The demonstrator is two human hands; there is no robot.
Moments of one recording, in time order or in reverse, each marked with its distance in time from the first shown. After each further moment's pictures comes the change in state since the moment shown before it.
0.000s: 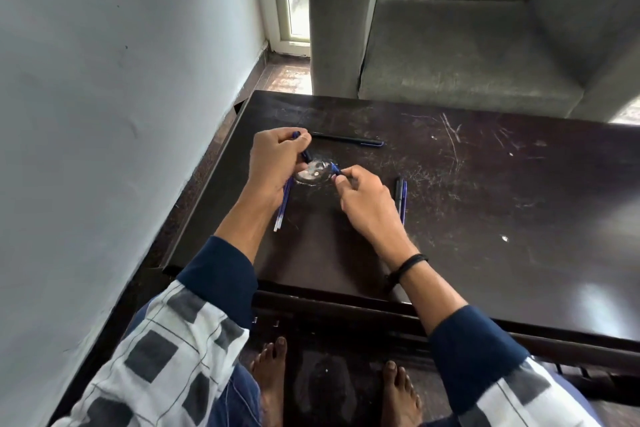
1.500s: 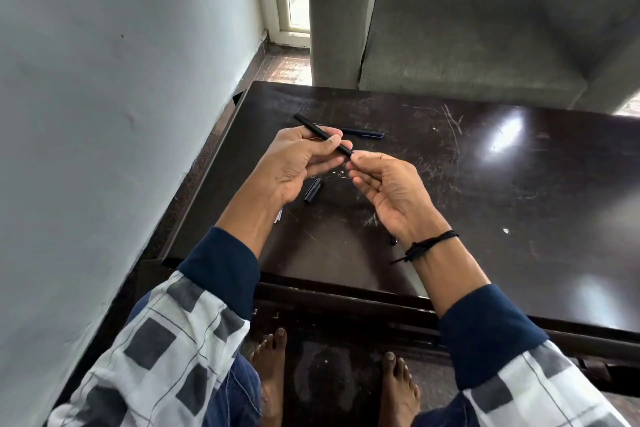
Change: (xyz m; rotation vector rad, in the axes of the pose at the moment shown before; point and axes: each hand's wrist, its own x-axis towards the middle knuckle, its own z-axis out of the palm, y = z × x) left_hand -0.019 0.011 0.006 -0.382 -0.416 -0.193; right_hand 0.009 -0.003 -0.030 0.978 -0.058 0.313
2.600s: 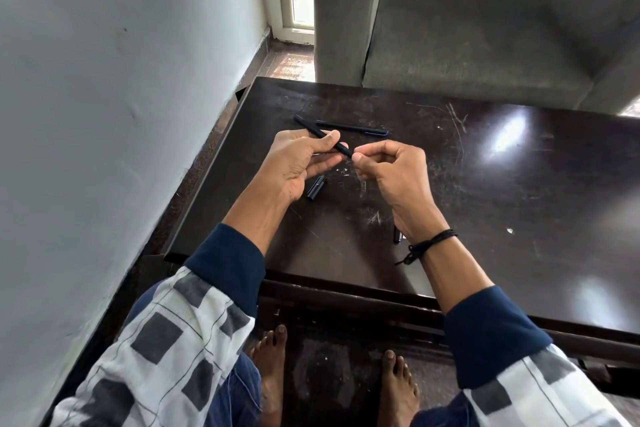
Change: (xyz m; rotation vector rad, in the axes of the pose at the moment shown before) left_hand 0.003 -0.006 0.001 -0.052 0.149 -0.045; right_hand 0.004 0.003 -0.003 -0.481 0.066 -0.358
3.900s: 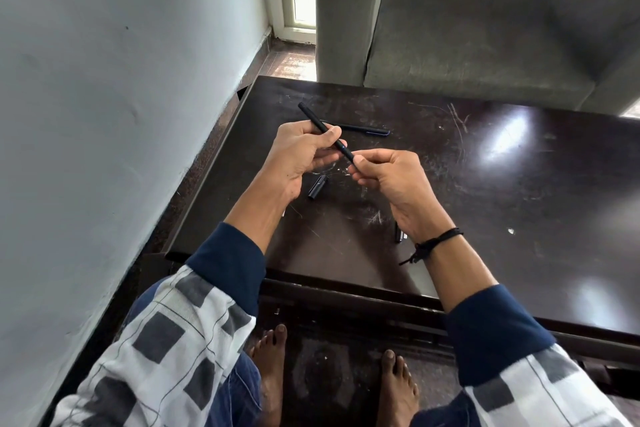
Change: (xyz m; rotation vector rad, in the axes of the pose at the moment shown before) left_hand 0.005 -0.001 0.000 0.176 0.001 0.141; right_hand 0.001 -0.002 -0.001 0.069 -0.140 0.120
